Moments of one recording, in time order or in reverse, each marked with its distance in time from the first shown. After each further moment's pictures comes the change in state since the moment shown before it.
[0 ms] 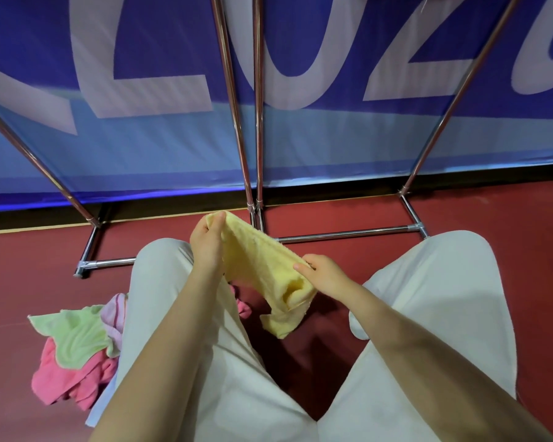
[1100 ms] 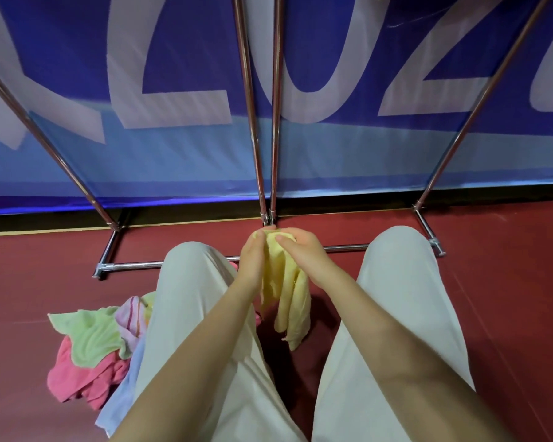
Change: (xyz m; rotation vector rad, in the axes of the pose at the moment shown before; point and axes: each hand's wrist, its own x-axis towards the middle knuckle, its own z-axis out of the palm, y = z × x) left_hand -0.029 -0.015 0.029 0.035 -0.283 0.043; right_hand 0.013 -0.093 -0.005 0.534 0.104 -0.071
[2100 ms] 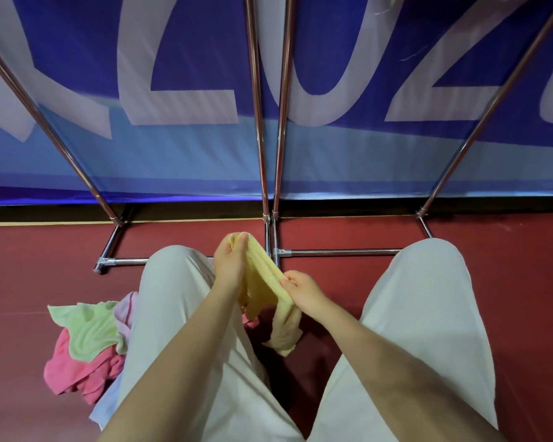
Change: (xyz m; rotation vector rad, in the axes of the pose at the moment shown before) left_hand 0.002 -0.002 -0.029 0.067 0.283 -0.047; right_hand -0.015 0.071 0.015 -0.332 -0.140 0.109
